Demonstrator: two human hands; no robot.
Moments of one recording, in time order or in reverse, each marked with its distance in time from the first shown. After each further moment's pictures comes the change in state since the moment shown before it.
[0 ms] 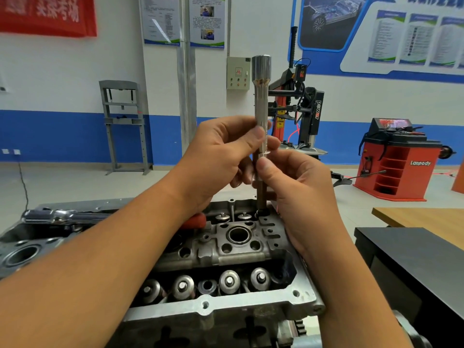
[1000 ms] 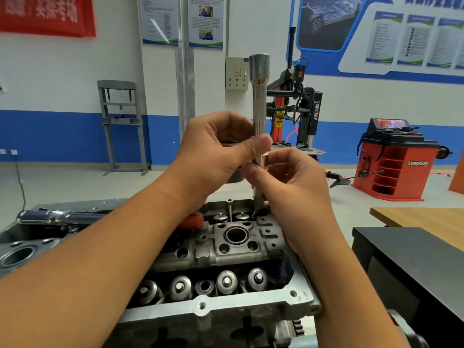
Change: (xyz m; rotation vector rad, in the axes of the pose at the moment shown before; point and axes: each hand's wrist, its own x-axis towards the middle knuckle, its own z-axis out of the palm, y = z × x) left_hand -0.002 0.003 0.000 0.100 0.104 0.043; right_hand 0.000 0.000 0.001 -0.163 0.045 -0.024
